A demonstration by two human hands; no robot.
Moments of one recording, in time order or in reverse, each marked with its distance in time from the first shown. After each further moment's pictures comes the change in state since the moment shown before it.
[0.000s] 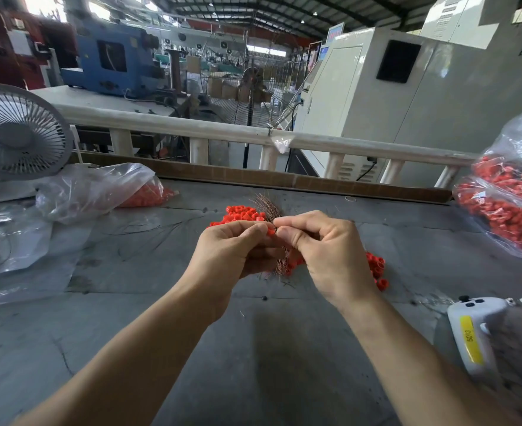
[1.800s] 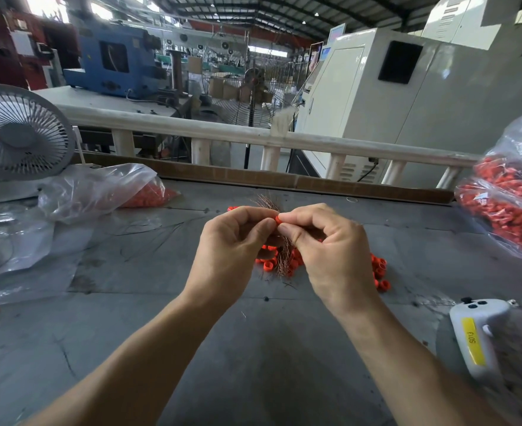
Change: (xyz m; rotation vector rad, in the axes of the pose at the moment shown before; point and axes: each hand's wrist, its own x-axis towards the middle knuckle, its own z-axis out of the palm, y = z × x) left_hand 0.000 0.000 0.001 0.247 -0.029 0.378; right_hand -0.006 -0.010 0.005 -0.131 0.111 -0.229
